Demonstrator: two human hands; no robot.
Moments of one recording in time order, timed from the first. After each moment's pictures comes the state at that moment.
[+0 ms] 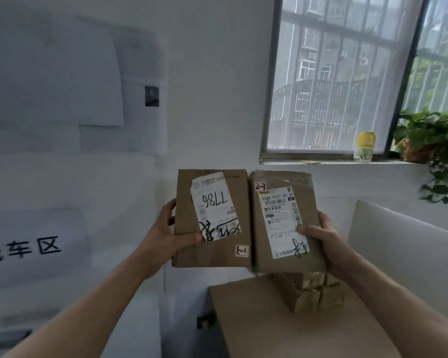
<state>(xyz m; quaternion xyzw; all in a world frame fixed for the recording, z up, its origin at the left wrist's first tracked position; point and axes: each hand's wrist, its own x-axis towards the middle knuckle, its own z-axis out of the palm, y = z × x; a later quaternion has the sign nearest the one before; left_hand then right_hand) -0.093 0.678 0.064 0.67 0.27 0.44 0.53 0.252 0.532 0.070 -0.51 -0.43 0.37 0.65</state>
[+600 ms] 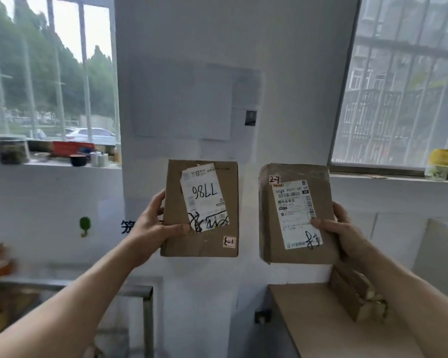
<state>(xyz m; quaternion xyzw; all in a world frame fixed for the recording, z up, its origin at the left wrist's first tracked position) -0.354 0.628 0.099 0.63 0.31 0.52 0.49 0.076 0.551 0.102 -0.46 -0.49 0.41 0.62</state>
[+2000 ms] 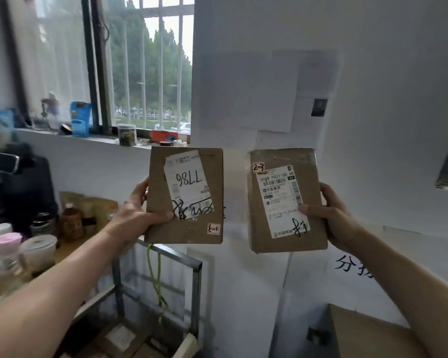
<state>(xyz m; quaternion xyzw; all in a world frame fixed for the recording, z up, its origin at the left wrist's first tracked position) -0.419 0.547 0.099 0.53 0.45 0.62 0.36 0.003 0.655 0.118 -0.33 -0.62 0.51 0.50</state>
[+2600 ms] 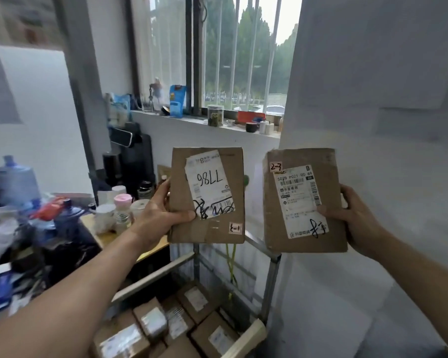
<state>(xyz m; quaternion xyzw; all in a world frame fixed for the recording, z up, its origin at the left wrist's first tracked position) -0.517 0.475 0.053 0.44 0.53 0.65 0.30 -0.164 0.705 0.065 -0.27 -0.65 0.58 0.41</state>
